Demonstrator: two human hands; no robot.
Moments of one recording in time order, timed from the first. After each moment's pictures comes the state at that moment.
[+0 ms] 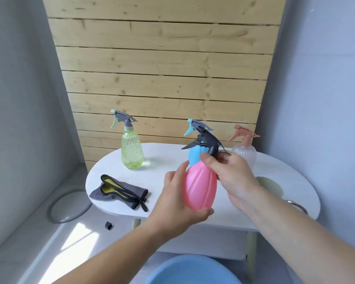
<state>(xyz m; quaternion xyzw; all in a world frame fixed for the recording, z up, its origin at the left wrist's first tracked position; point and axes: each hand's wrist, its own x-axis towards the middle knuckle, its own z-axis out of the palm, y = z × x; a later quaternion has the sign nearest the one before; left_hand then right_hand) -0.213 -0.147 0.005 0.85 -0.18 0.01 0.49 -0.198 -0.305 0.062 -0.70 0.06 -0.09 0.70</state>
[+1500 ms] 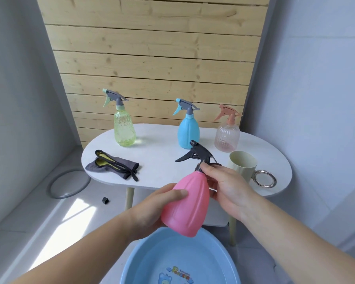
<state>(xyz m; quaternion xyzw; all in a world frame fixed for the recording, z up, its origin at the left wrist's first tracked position) -0.274 -0.137 -0.019 0.63 -0.07 -0.32 0.70 -0.274 -0.336 0.016 -0.62 0.09 0.07 0.78</state>
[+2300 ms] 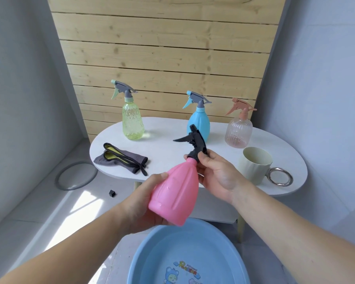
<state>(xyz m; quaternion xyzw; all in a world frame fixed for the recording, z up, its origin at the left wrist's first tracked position) -0.263 -0.099 -0.024 0.56 0.03 -0.32 0.76 -0.230 -0.308 0.002 -0.50 0.00 0.13 0.86</state>
